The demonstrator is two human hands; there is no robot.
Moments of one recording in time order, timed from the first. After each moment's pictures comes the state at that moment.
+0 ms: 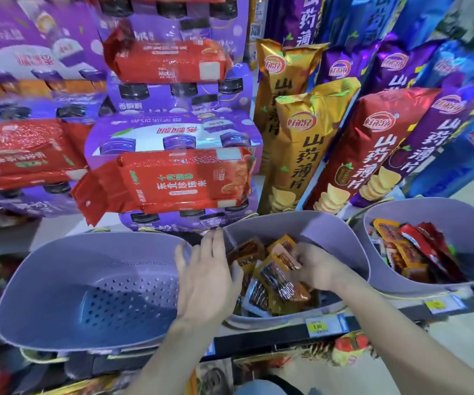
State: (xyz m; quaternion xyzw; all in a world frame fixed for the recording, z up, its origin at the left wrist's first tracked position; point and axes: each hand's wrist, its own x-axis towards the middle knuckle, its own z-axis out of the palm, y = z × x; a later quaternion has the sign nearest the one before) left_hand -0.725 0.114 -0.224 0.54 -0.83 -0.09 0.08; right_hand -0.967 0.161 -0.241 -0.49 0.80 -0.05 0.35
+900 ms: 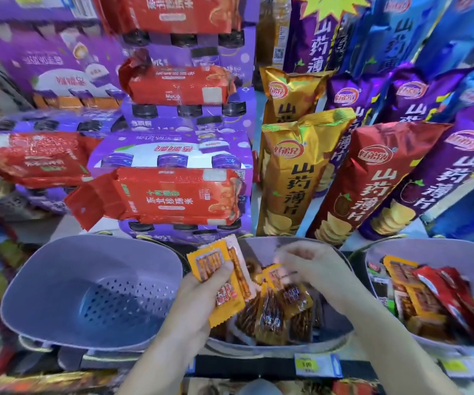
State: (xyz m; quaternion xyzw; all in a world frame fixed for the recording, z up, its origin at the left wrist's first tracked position) left_hand -0.757 0.133 -0.191 0.55 -0.28 -0.71 0.35; right_hand -0.988 0.153 -0.184 -0.41 0.64 -0.38 0.52
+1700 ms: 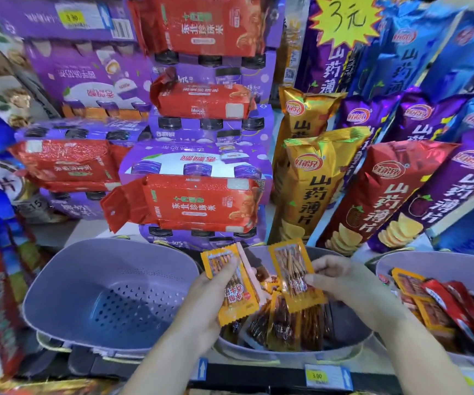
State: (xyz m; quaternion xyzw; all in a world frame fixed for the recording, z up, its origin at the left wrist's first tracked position) left_hand -0.741 0.124 -0.179 0.52 -0.26 -0.75 0.33; right_hand -1.009 0.166 -0.183 -0.41 0.64 -0.34 0.55
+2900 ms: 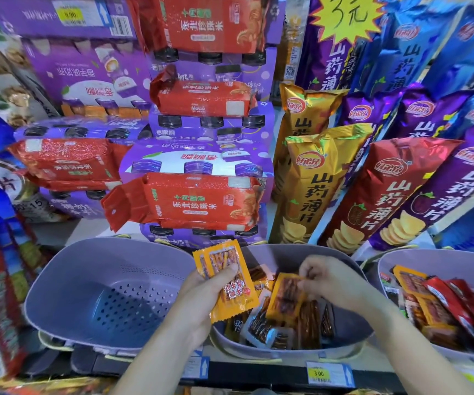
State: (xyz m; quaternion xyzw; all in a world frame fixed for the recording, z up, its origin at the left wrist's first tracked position) left_hand -0.729 0.119 -0.182 0.53 -0.29 -0.72 0.32; right_hand -1.007 0.146 -0.202 -0.57 0.69 -0.17 0.42
